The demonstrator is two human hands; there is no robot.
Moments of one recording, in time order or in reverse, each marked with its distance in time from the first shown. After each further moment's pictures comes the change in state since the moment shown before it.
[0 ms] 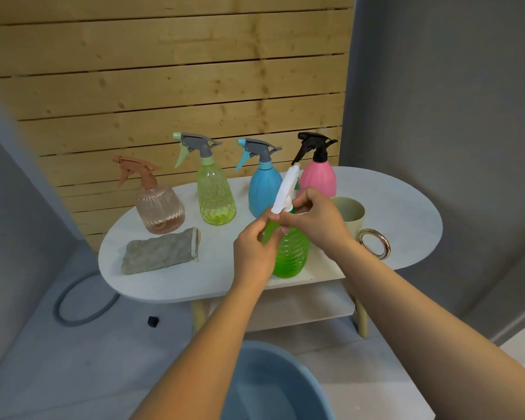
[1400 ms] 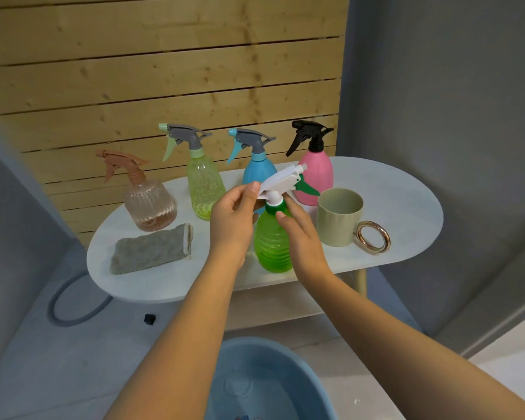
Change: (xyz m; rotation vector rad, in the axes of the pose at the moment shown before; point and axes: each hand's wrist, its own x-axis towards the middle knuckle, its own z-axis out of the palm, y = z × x) left_hand 0.029 0.025 -0.014 -0.274 0.056 -0.057; right_hand -0.022 0.036 0.043 0.368 0.088 -0.051
